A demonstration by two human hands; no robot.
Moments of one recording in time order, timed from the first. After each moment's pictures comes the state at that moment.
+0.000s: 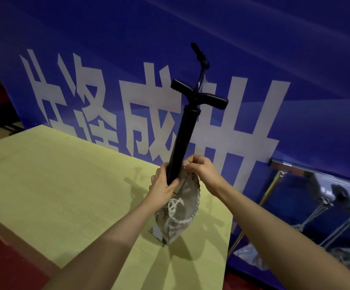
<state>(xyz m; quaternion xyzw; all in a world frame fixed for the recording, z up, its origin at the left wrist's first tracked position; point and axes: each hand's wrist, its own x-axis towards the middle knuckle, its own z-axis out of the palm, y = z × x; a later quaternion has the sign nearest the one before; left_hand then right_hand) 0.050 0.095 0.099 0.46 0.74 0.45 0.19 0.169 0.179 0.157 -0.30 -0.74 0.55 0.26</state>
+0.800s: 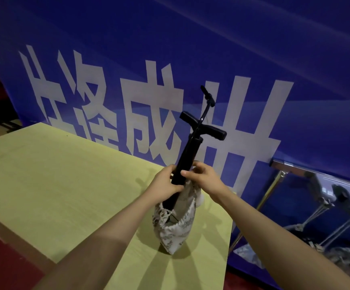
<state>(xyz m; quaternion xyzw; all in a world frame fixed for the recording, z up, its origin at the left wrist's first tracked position) 0.042 0.098 0.112 0.51 0.71 0.42 0.24 0.174 0.179 0.134 -0.35 -0.73 0.53 0.24</state>
